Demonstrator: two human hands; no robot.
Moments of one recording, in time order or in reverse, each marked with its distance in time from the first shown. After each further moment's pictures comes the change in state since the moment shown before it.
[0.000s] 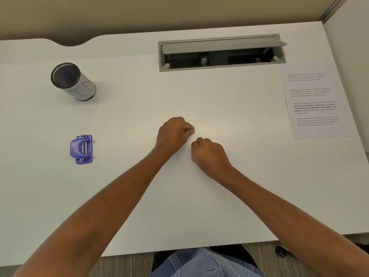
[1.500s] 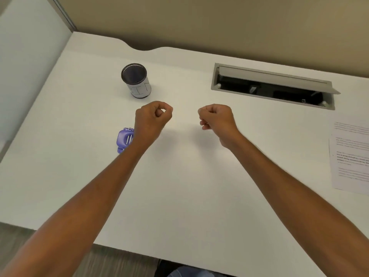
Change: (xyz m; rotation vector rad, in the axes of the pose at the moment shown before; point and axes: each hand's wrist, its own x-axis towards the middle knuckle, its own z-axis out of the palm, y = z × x) left_hand -0.052 -0.109 -0.145 -0.470 0.543 -0.343; right_hand 0.160 -0.054 -0.068 1.388 -0.074 0.382
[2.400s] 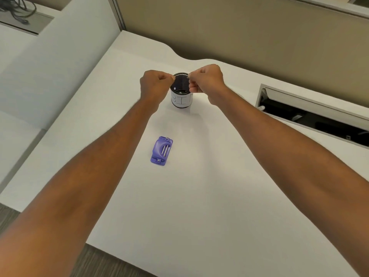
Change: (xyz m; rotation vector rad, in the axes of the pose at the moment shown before) left_hand 0.155 -0.047 -0.101 -0.100 0.193 -0.206; right_hand 0.131 -0.124 0.186 -0.174 -0.076 -0.105
